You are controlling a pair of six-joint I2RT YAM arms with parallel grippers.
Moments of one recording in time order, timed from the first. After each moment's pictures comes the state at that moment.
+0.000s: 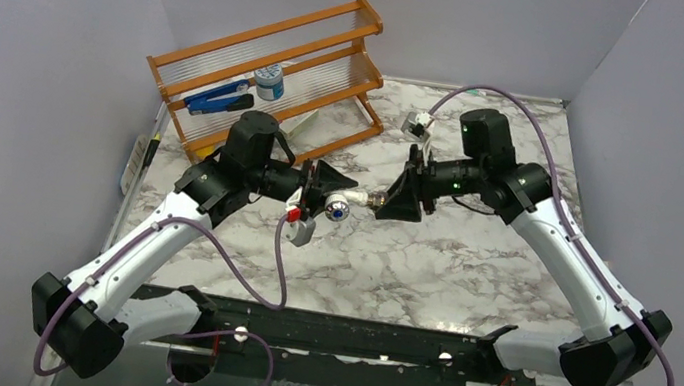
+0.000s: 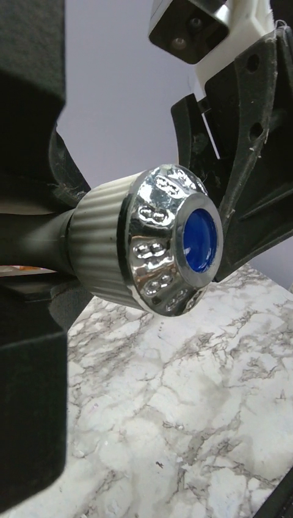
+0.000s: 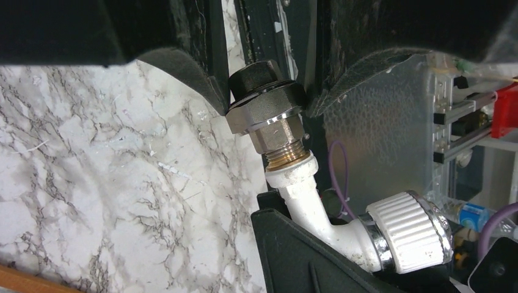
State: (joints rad) left arm -0.55 1.07 1.02 -0.36 1.06 1.37; right arm 0.56 1.29 1.34 -0.71 -0.91 -0.07
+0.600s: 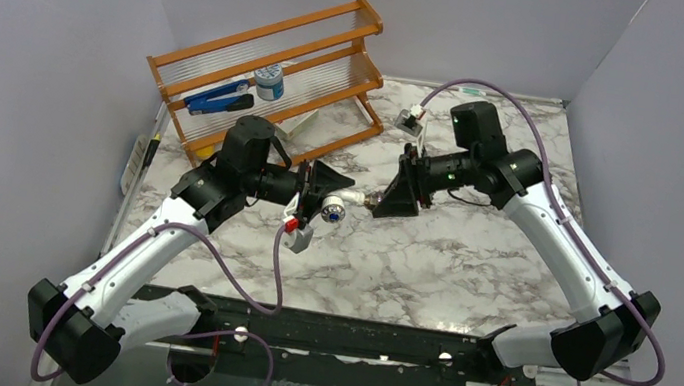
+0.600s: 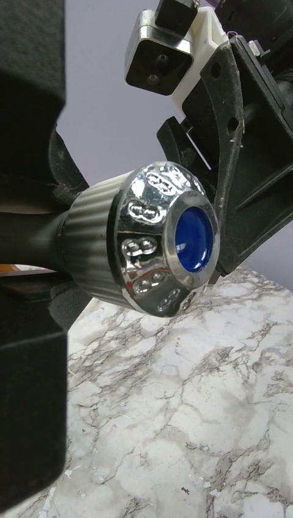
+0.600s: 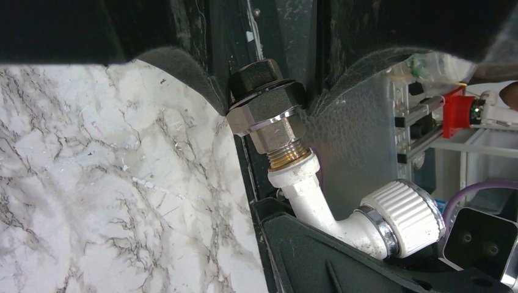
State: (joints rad) left arm -0.55 1.04 0.98 -0.35 1.01 1.48; right arm 0.55 1.39 1.43 -0.82 -0.95 -0.02
